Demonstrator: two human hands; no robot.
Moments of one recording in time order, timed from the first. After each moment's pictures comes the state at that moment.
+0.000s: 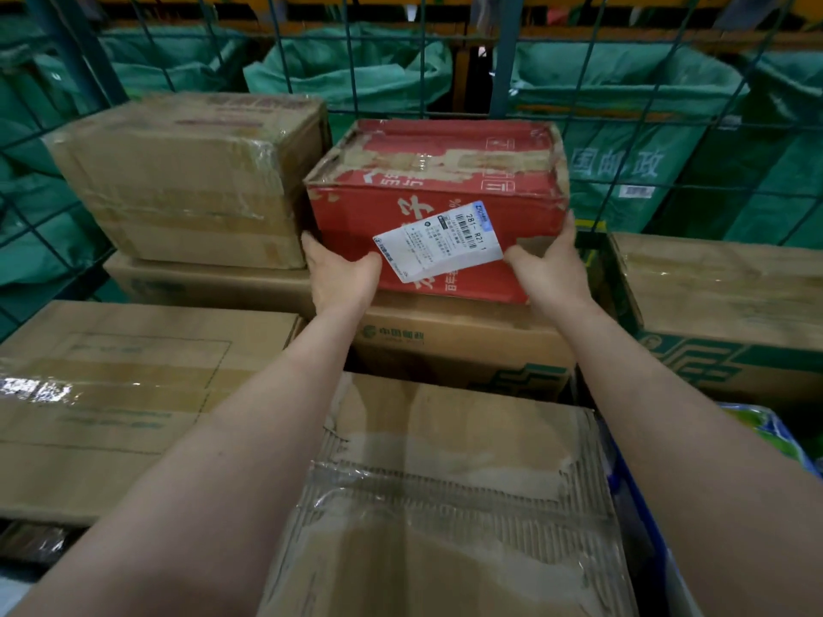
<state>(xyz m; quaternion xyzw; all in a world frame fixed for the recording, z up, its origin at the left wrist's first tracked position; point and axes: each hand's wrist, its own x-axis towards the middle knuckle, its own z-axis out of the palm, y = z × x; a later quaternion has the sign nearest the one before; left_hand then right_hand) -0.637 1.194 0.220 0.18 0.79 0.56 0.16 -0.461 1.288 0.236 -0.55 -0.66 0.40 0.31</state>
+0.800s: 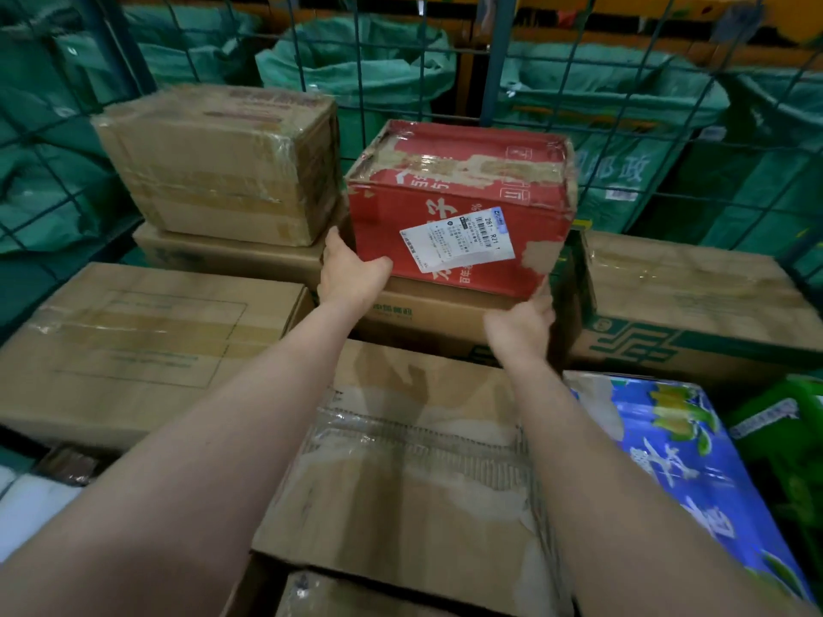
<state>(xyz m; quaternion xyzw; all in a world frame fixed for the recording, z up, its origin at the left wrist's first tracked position) -0.591 1.148 0.250 0.24 0.83 0.47 0.20 -0.430 1.210 0.229 -0.65 -0.60 0.40 0.25</state>
